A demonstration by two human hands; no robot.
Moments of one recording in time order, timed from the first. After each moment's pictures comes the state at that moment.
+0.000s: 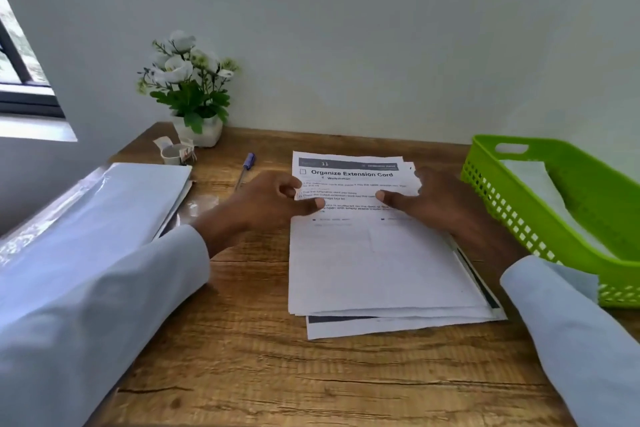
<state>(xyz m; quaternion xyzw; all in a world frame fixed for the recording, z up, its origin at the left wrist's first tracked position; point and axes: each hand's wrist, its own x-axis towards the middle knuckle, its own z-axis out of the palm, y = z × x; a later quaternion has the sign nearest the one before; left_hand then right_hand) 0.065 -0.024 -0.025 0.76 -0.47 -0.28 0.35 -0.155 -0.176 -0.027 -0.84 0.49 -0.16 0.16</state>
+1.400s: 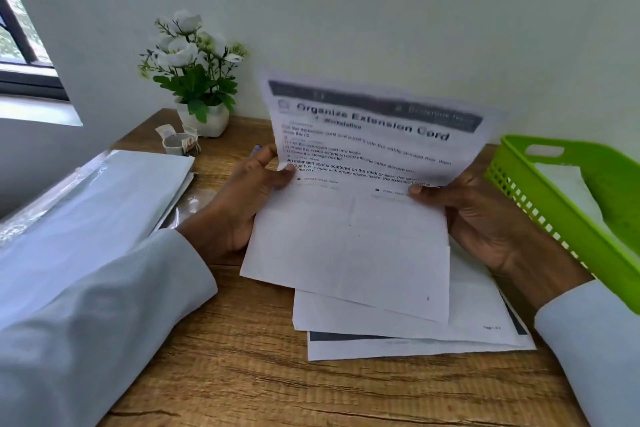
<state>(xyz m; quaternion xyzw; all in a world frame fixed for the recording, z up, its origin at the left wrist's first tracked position) 0.078 -0.029 -0.041 0.49 -0.31 -0.45 0.68 -0.161 -0.172 -0.033 -0.58 0.20 -0.32 0.72</state>
